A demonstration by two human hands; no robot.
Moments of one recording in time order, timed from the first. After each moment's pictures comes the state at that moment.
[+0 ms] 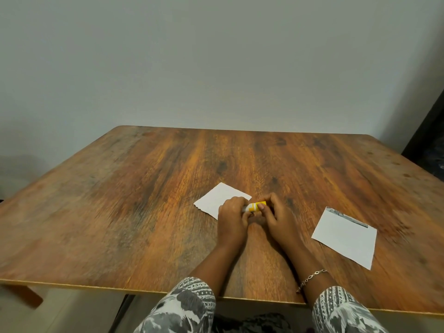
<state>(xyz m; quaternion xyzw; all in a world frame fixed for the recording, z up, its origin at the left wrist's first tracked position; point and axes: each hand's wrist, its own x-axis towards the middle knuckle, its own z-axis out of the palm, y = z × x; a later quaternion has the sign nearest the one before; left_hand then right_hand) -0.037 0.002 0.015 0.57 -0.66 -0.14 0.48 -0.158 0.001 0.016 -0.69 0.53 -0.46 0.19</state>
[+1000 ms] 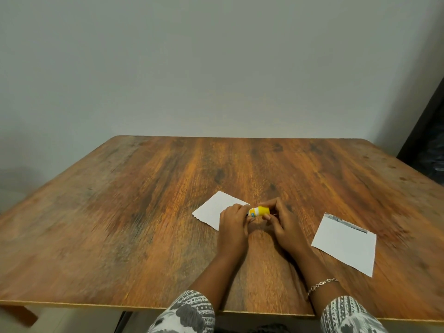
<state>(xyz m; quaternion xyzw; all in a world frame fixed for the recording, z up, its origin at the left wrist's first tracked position) -0.037 -0.004 0.008 0.54 -0.71 -0.14 0.44 -0.172 0.000 0.022 -0.70 0.48 -0.46 0.24</state>
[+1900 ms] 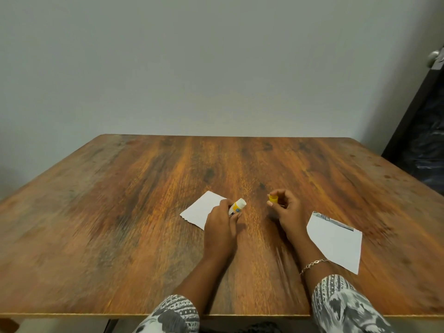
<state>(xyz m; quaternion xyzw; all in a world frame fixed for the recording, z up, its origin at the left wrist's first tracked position) -0.037 -0.003 0.013 0.55 -0.66 -0.15 0.49 -0.198 -0.032 0.027 -0.54 0.57 -0.56 0.26</state>
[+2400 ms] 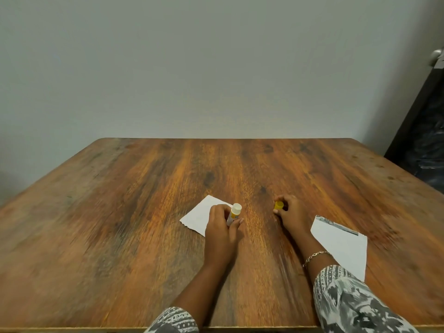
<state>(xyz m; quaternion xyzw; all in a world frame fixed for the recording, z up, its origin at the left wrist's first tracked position) -0.036 -0.001 0.018 0.52 -0.62 -0.21 0.54 -0.218 -0.062 0.015 -0.57 0.70 -0.40 0.16</state>
